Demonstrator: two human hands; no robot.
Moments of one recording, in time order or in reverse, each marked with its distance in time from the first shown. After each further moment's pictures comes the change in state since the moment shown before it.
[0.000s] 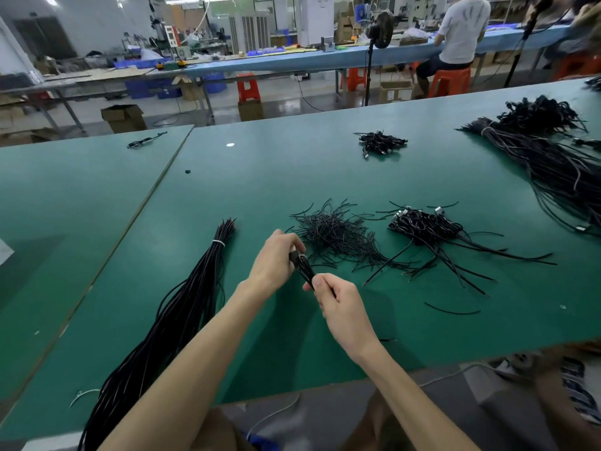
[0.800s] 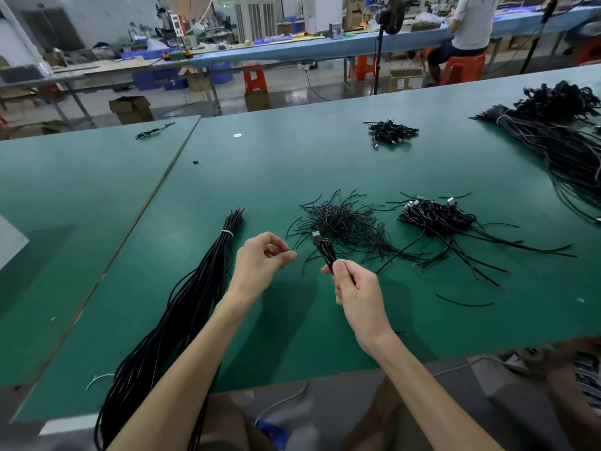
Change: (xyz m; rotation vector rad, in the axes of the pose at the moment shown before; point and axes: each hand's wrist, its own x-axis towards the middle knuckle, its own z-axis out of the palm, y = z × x) left_hand -0.047 -0.020 -0.025 -0.473 0.161 -0.170; right_hand 0.006 0.012 0.000 0.164 0.102 0.013
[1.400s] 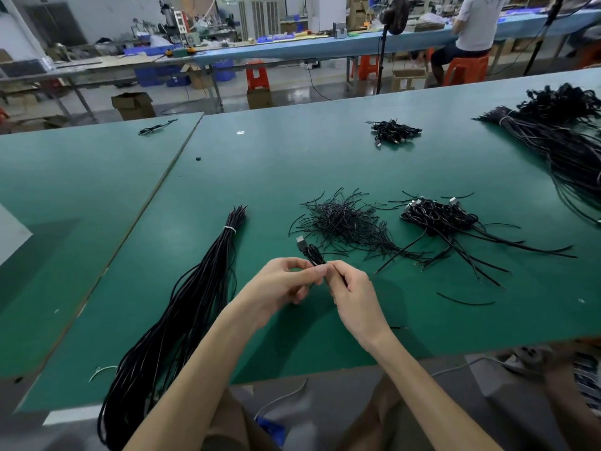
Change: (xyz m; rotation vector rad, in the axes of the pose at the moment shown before) left_hand -0.037 0.018 0.010 -0.508 -0.497 -0.295; right_hand -0.009 -0.016 0.002 -0.224 -0.123 -0.103
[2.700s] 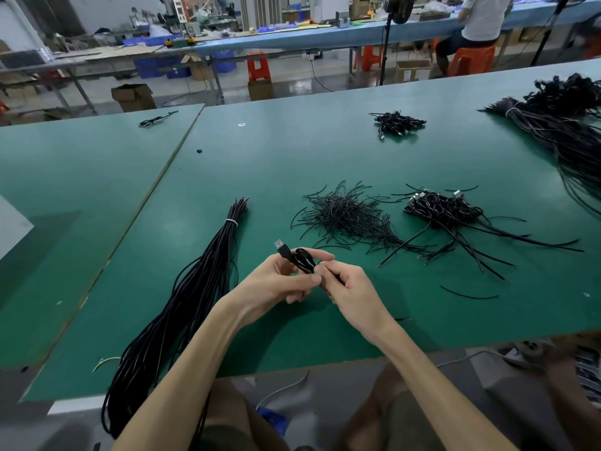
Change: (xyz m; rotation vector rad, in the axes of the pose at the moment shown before) left_hand 0.000 -0.017 -0.022 0.080 -0.250 0.254; right_hand 0.002 0.005 -0.001 0.100 -0.188 -0.011
